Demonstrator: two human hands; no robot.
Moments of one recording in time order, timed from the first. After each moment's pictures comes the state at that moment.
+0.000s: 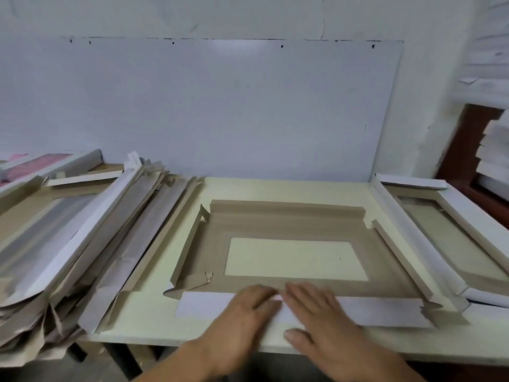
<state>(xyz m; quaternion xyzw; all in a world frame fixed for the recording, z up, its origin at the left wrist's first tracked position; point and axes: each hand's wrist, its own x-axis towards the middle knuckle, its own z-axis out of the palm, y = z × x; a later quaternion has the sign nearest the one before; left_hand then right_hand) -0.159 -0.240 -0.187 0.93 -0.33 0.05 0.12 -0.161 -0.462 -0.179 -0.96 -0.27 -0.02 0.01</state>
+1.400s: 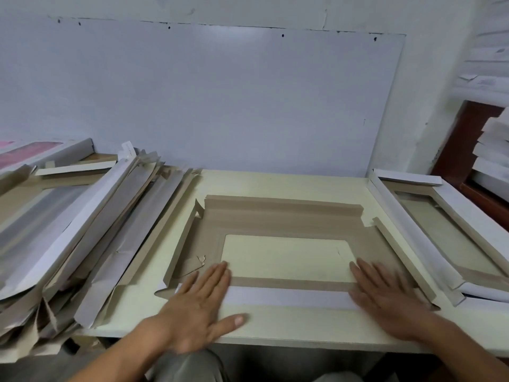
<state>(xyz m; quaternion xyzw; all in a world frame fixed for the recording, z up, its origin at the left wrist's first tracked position) -0.142 -0.173 -0.189 0.97 -0.21 -0.14 0.00 -0.115 -0.576 -0.191 -0.98 -0.06 0.16 -0.04</state>
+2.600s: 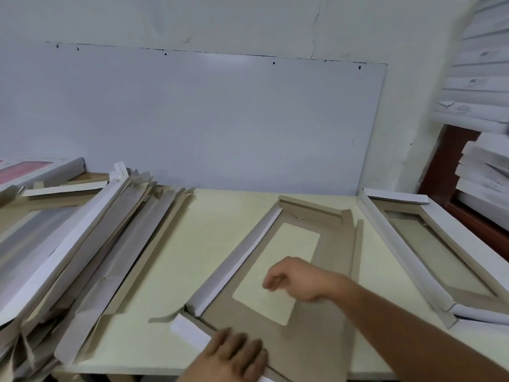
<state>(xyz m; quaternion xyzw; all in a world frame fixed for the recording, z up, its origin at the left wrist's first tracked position) -0.181 -0.226 -0.193 0.92 -0.39 0.04 -0.09 -0.050 -0.437 -0.124 -0.92 -0.22 0.21 0.24</state>
